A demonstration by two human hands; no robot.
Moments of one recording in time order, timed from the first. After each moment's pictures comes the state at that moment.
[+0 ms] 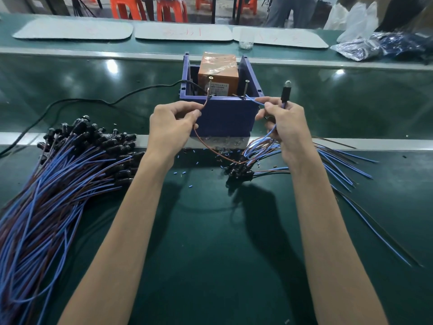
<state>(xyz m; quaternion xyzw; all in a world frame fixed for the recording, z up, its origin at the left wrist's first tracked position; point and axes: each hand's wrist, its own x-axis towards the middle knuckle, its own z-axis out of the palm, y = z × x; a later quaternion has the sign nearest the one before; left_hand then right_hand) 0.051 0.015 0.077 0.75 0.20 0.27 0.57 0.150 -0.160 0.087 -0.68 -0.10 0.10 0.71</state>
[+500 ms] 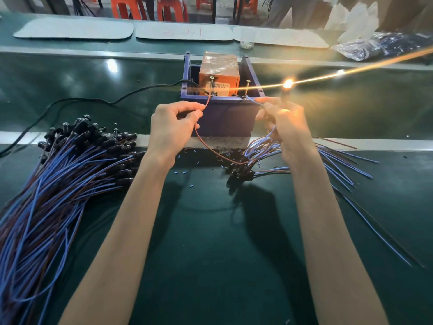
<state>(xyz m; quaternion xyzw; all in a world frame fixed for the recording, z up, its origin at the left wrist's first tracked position) 0.051 0.015 0.077 0.76 0.20 0.27 0.55 0.145 -0.159 0.090 -0.70 -0.10 0.09 0.70</state>
